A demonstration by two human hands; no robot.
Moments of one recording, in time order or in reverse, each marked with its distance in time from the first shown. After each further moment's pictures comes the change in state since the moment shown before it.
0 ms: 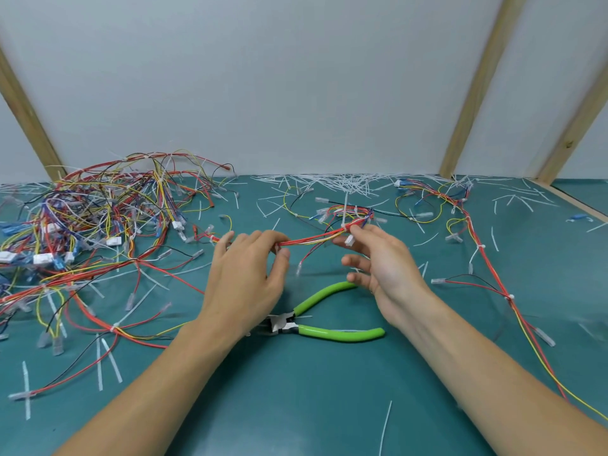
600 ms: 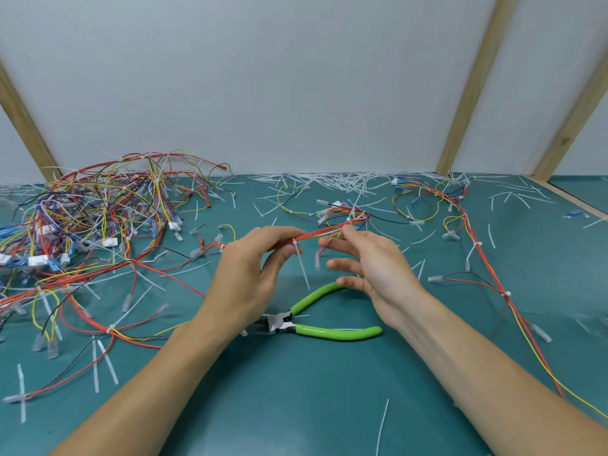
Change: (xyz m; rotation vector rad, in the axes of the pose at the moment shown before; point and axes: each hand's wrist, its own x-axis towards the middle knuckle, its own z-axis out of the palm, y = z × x) left_hand 0.003 0.001 -0.001 -0.398 0.012 0.150; right_hand 0.001 0.005 0.001 -0.054 -0.032 0.011
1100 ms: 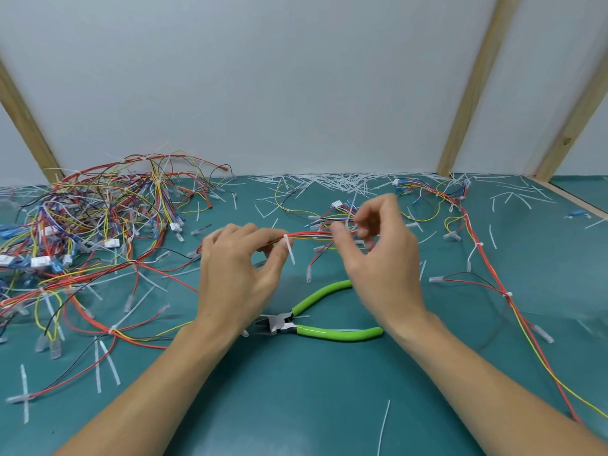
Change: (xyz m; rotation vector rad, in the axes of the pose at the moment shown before) left_hand 0.000 0.003 -0.002 0.258 0.191 -0.067; right_hand -0.010 0.003 0.003 -0.594 0.324 -0.845
